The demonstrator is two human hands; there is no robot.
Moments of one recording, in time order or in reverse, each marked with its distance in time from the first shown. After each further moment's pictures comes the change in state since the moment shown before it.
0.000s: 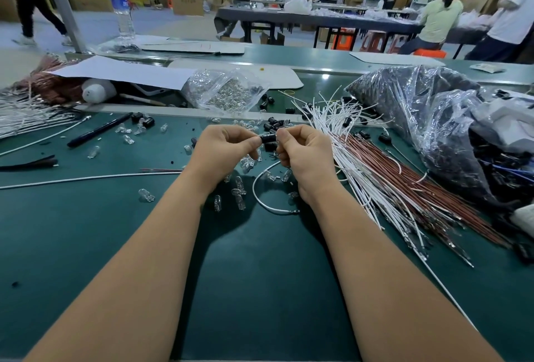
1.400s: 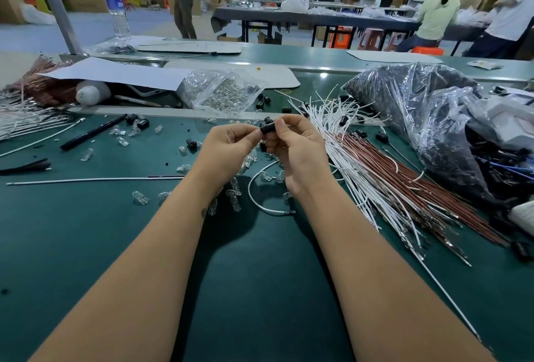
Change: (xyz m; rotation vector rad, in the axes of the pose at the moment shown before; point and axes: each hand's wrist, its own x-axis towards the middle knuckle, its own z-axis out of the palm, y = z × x) left_hand 0.000 0.007 0.017 -0.102 -0.012 -0.036; right_hand 0.000 -0.011 0.009 0.397 -0.004 0.106
